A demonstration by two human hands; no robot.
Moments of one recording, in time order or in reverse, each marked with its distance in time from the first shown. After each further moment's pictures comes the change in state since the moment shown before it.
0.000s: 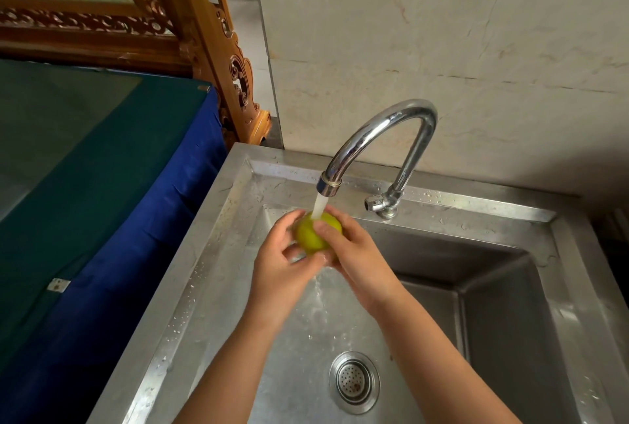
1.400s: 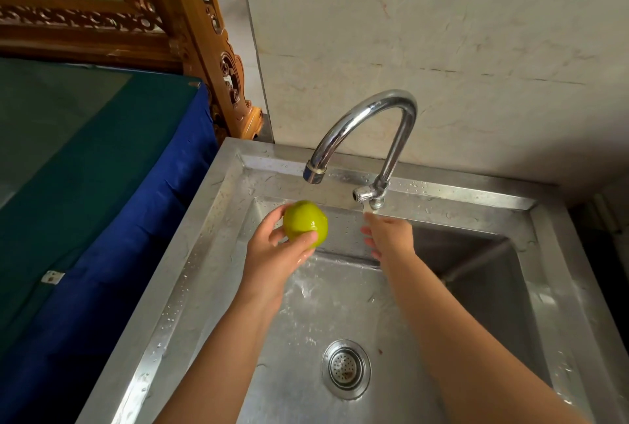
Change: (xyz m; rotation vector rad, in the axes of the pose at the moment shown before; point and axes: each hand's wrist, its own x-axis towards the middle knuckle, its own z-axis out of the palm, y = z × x) left_hand -0.004 0.005 0.004 -0.230 0.044 -0.204; right_hand 0.024 0.002 -0.063 -0.324 0.637 0.230
